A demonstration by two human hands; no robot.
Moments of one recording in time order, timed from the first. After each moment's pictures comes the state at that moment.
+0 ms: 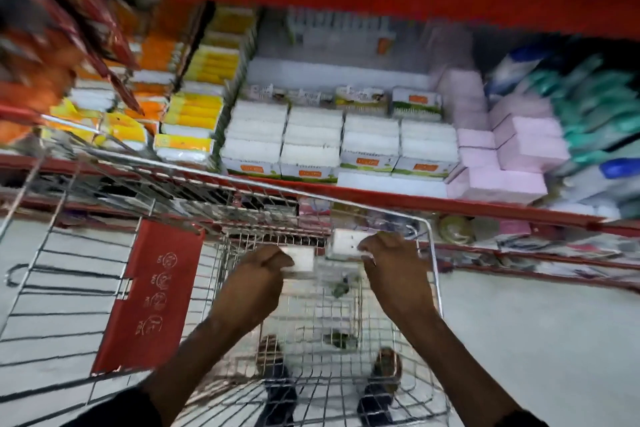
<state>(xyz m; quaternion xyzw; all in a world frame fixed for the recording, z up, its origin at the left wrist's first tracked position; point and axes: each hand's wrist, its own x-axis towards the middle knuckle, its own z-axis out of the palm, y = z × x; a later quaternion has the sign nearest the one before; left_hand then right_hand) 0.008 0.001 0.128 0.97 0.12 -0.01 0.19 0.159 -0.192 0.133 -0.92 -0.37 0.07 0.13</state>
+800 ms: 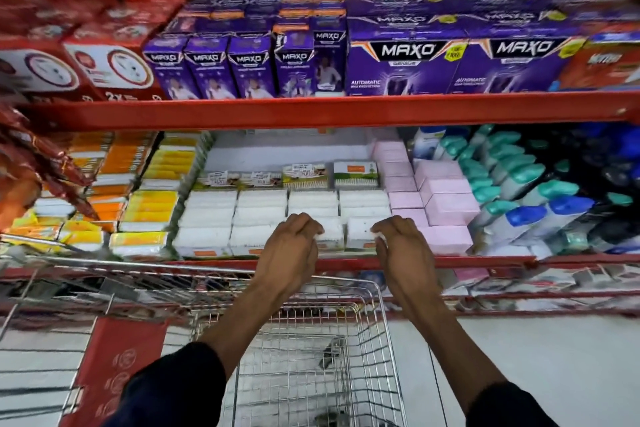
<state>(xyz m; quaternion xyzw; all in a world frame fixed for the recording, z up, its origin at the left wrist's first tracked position) 0.193 -0.042 0.208 0.97 0.06 0.14 0.18 0.287 -0.227 0.194 -0.93 -0.28 -0.05 0.25</state>
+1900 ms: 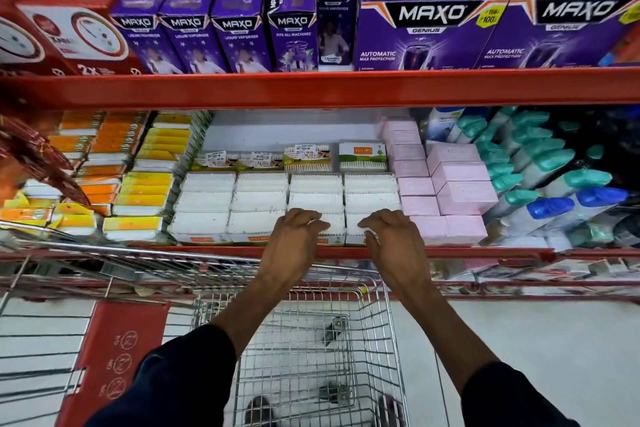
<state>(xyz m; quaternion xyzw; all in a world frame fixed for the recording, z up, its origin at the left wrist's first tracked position) 0.208 -0.030 0.162 0.97 0.10 0.07 0.19 0.305 -0.211 0.152 -0.92 -0.33 -0.01 0.22</state>
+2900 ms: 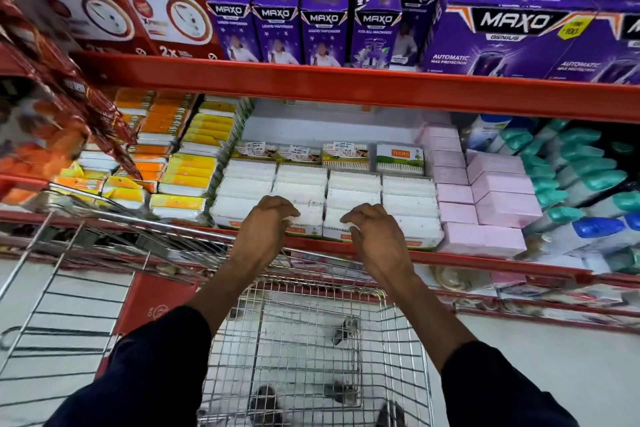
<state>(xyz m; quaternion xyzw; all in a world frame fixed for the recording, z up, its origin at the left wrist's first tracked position) 0.153 0.061 0.167 0.95 0.18 0.10 0.22 0.272 -0.134 0.164 -0.88 -0.41 0.05 0.24</state>
